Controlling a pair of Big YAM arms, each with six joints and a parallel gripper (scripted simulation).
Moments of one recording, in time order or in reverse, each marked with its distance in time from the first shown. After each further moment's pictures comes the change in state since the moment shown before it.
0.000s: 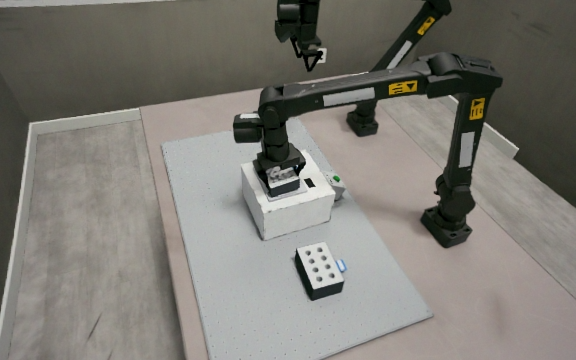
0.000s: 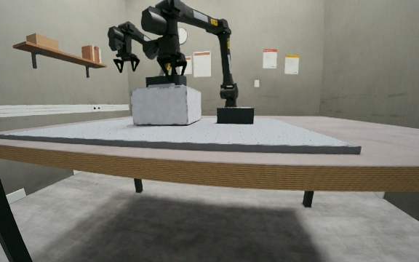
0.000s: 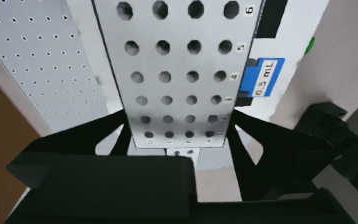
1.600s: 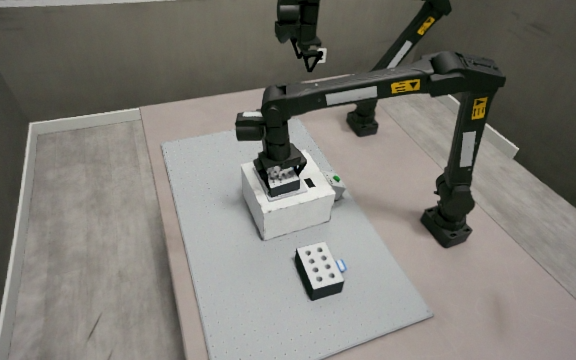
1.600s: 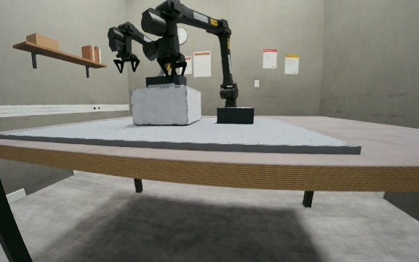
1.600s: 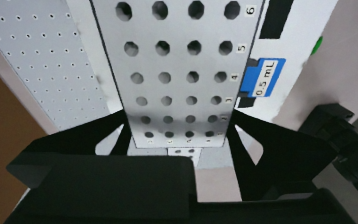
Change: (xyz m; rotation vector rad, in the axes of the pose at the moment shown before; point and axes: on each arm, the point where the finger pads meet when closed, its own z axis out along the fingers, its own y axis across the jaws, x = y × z) left arm 0.000 -0.001 0.001 -0.035 0.020 -0.002; right arm 0.001 0.000 0.002 -0.001 0.006 0.000
